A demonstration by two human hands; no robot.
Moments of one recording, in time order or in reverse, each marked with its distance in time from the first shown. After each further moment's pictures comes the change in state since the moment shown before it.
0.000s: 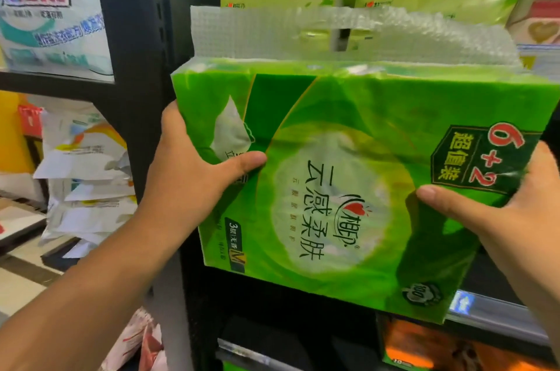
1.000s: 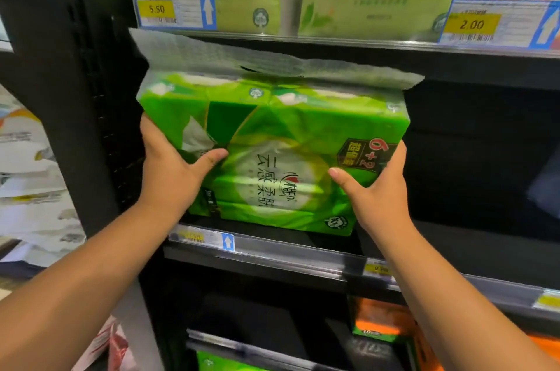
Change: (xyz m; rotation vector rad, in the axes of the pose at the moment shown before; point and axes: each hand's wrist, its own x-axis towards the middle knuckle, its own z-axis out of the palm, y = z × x) left_hand 0.019 -0.103 0.075 0.070 0.038 -0.002; right_hand 0.022 0.095 0.080 0.075 -0.010 0.075
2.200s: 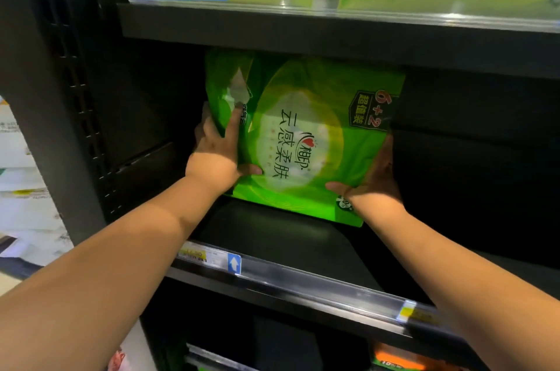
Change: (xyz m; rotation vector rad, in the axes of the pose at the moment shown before) left_hand 0.058 -0.054 0.079 0.724 -0.376 -0.013; right_hand 0.075 0.080 0.059 -0.426 -0.223 0.143
